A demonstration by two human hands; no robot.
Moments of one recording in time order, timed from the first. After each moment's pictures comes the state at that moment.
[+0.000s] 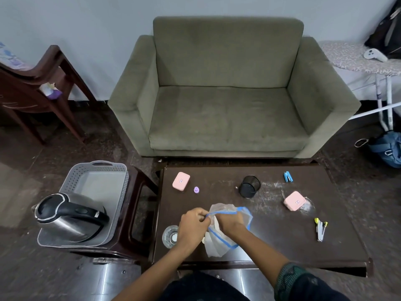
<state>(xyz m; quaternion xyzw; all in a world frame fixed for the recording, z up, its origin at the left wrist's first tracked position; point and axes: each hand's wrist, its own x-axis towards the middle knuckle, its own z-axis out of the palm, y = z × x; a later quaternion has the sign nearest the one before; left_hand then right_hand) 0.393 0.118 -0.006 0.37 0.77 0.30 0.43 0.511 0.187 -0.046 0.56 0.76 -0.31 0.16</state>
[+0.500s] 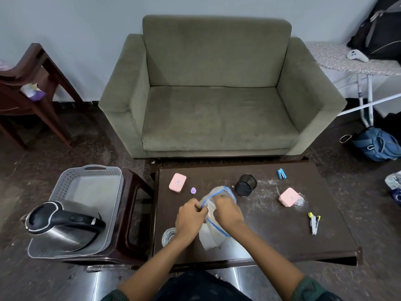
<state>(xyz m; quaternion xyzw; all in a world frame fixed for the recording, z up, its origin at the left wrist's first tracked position) 0.369 0.139 -0.013 0.36 0.78 0.30 0.42 0.478 0.191 0.006 0.55 0.79 -0.26 0.06</state>
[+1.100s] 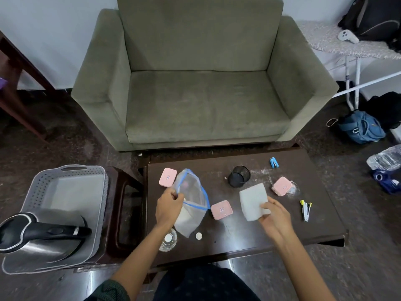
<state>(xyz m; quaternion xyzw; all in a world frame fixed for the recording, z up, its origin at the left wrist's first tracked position) 0.323 0.181 -0.055 0.32 0.81 0.28 0.39 0.576 0.205 -0.001 0.66 0.04 -0.58 -0.47</state>
